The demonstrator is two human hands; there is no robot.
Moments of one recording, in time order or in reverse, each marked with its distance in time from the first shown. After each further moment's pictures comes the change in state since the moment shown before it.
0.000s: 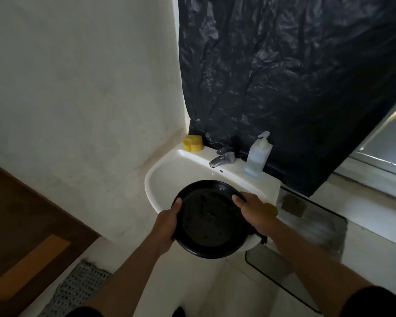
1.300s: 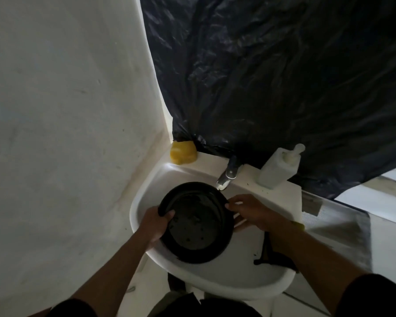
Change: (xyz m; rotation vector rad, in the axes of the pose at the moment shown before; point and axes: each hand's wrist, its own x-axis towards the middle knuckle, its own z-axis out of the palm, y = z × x) left_hand 0.224 0.067 -0.052 0.591 -0.101 0.000; right_hand 0.158 -0.021 0.030 0.342 -0.178 0.404
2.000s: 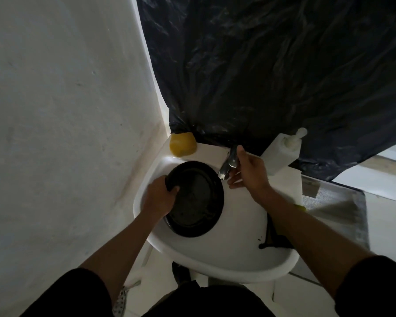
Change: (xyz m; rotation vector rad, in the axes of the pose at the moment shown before) left_hand 0.020 0.046 -0.007 0.492 0.145 0.316; right_hand -0.018 -0.064 0.024 0.328 0.470 -0.306
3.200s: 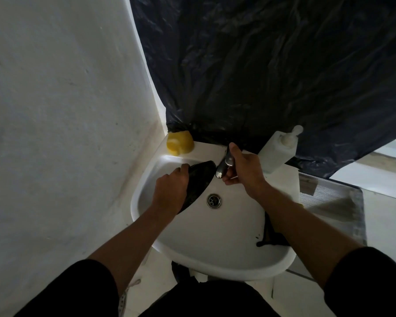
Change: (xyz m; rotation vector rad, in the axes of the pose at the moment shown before) left_hand -0.006 0.042 0.009 0.637 0.126 0.472; right_hand 0.001 -0.009 0.003 0.010 0.001 0.045
